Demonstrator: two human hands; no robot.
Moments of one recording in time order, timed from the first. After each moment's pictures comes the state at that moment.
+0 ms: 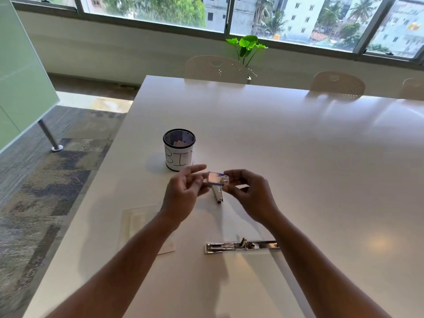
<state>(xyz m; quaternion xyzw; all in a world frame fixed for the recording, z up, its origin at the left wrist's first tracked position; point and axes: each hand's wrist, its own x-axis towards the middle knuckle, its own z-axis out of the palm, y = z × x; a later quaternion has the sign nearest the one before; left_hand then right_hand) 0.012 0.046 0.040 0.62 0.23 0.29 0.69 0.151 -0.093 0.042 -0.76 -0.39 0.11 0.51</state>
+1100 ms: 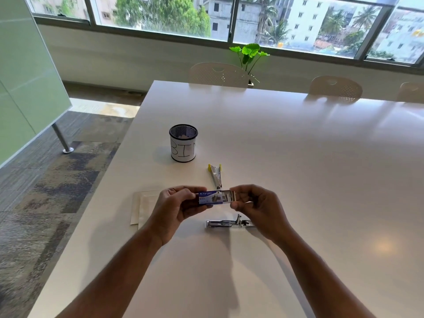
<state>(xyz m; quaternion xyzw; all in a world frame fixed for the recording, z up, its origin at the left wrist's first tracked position) -0.068 0.004 0.051 0.45 0.23 0.19 0.84 0.098 -0.169 0.041 -0.66 -0.38 0.22 0.61</state>
